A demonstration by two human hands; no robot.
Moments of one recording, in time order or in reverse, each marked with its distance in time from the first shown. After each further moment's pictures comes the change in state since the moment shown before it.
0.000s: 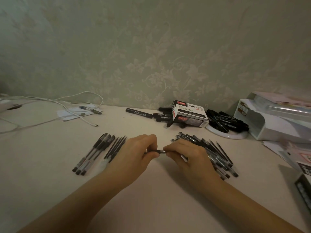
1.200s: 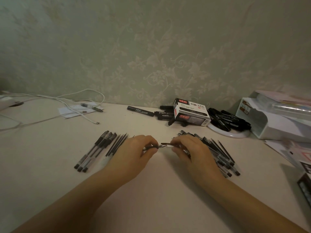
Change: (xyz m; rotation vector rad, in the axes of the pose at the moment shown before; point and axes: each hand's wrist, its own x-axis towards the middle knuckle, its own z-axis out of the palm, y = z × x) left_hand -0.003 -0.013 0.006 0.007 -0.082 -0.154; right_hand -0.001 0.007 0.000 -0.126 -0.065 0.220
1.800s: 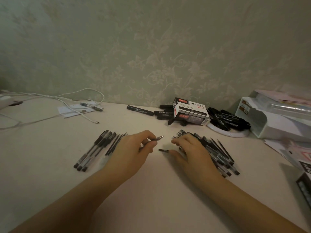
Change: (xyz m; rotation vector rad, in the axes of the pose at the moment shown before) left_hand 0.000 0.001 0.000 -0.117 0.099 -0.047; right_hand 0.000 -0.001 0.003 -0.088 -0.065 0.056
